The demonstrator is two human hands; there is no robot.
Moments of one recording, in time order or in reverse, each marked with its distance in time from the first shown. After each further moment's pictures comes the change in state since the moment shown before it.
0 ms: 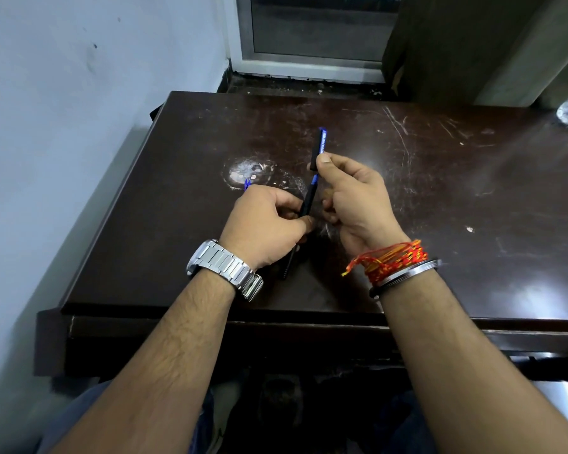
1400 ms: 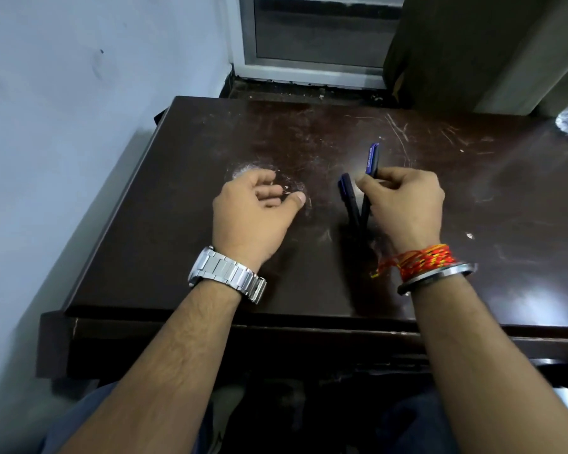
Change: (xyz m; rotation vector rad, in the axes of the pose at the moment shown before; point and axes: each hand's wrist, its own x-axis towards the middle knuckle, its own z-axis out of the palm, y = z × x) left_hand -0.002 0.006 -0.005 -0.117 0.395 0.015; right_hand 0.016 -0.007 -0.053 -0.709 0.368 -0.300
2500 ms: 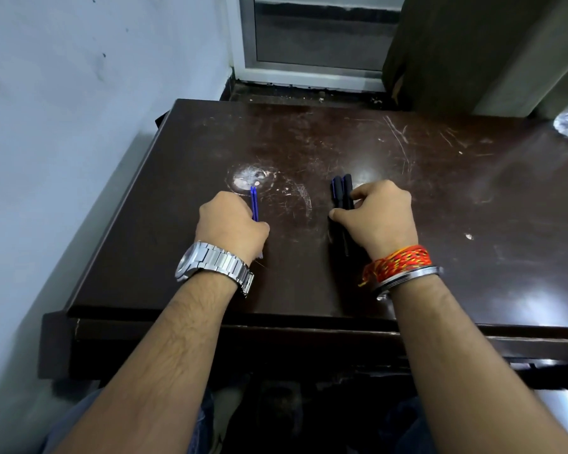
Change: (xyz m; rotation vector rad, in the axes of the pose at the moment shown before) left_hand 0.012 -0.013 -0.016 0.541 -0.055 -0.145; right_hand -0.017 -0.015 0.010 -0.398 -0.224 0.014
